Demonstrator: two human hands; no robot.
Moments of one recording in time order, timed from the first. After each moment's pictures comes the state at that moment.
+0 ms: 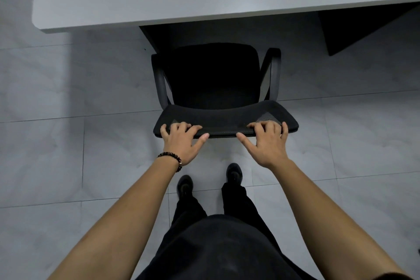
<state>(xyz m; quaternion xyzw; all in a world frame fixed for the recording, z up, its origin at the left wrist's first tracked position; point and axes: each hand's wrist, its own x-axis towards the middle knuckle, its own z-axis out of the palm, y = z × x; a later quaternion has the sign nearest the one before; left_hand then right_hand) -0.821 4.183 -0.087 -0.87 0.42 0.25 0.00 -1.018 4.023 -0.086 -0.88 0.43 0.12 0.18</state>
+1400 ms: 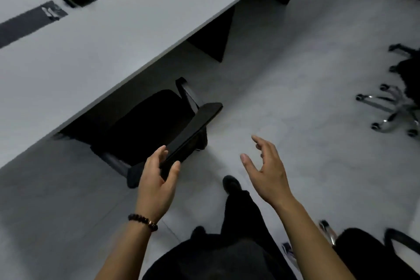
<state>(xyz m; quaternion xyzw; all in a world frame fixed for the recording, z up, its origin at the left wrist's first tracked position) -0.857 4.239 0.061 -0.72 0.52 0.33 -0.32 -1.111 4.217 0.042 -0.59 0.67 -0.29 0.34</state>
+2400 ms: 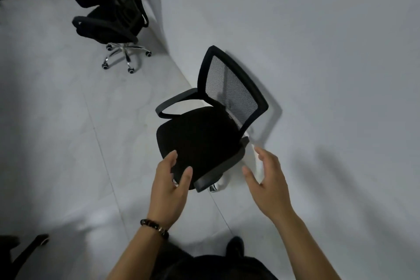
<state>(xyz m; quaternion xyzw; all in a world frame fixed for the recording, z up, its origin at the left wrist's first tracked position) -1.258 4.719 0.083 -0.25 0.83 0.50 -0.05 -1.324 4.937 0.058 -0.06 0.89 -0.44 0.06</state>
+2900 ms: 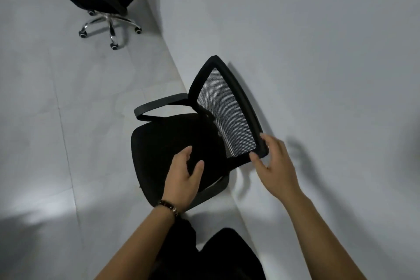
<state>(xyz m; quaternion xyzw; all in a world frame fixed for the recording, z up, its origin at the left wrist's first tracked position) -1.453 4.718 0.017 -0.26 0.79 0.56 0.02 -1.554 4.931 0.052 -0.12 0.94 -0.30 0.09</state>
